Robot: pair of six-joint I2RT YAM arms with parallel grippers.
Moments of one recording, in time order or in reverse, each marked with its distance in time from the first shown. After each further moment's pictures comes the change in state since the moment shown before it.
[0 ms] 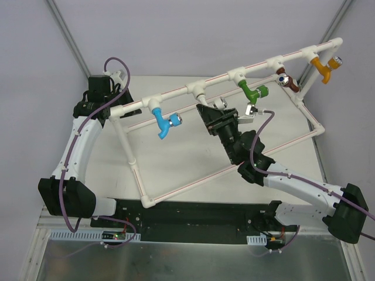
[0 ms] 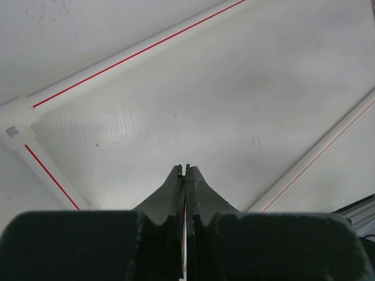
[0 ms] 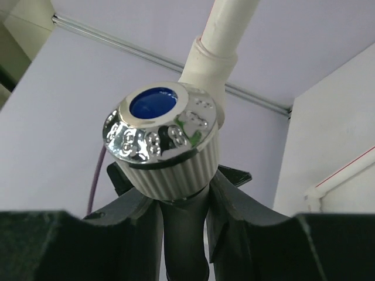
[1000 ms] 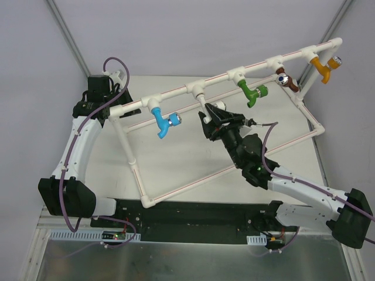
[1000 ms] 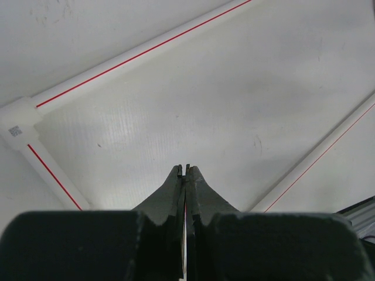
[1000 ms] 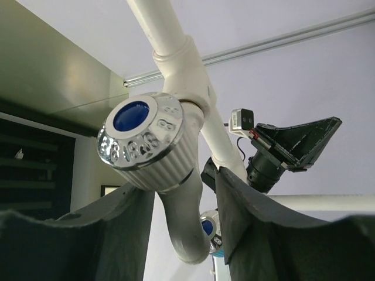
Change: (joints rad) left arm 0.006 0.001 0.000 0.001 -0.001 0.000; right arm -0.012 -0.050 -0.049 -0.084 -0.019 0.791
